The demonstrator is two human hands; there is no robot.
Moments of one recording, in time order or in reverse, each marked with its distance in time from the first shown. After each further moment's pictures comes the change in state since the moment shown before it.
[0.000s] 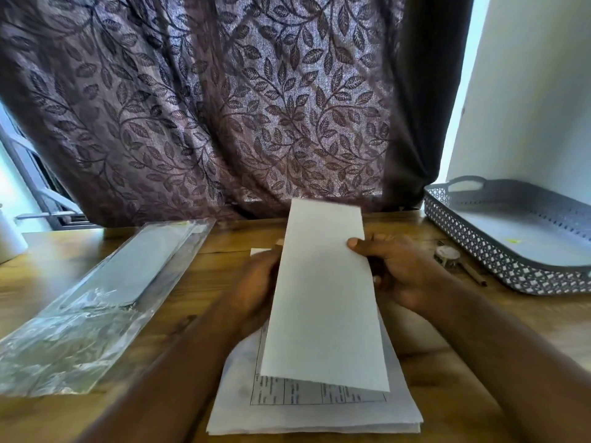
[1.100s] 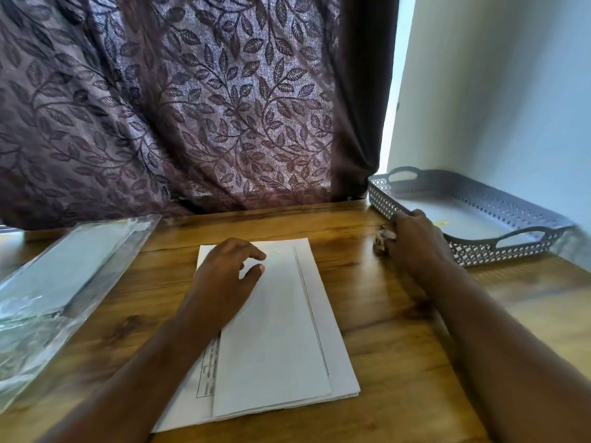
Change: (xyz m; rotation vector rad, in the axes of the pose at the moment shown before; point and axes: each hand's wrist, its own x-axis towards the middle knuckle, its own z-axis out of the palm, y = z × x) left_hand 0.018 -0.029 -0.001 1.179 0.129 0.734; right_hand 0.003 -0.002 -0.122 -1.536 0.664 -0.213
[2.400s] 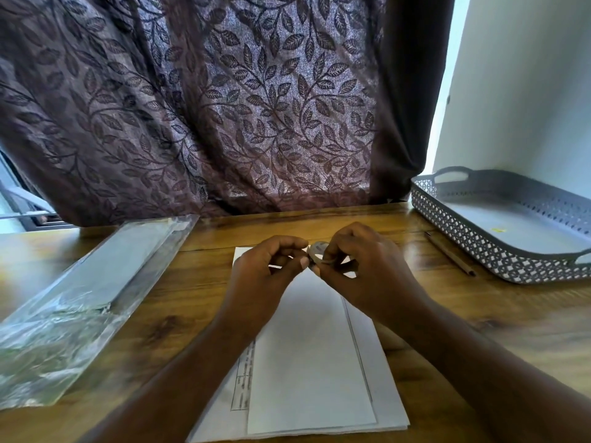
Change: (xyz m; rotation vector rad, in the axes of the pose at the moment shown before) left_hand 0.002 0.014 -0.004 -0.536 0.081 -0.149; right_hand -0.059 -0.113 0.007 0.607 0.128 -0.688
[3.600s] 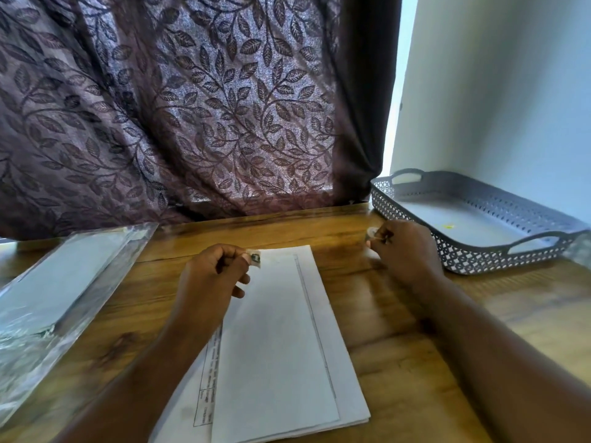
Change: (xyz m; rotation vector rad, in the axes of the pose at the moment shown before) left_hand 0.008 -0.007 -0.009 -0.159 0.084 -0.242; right_hand -0.008 0.102 -0.050 -0.403 0.090 0.649
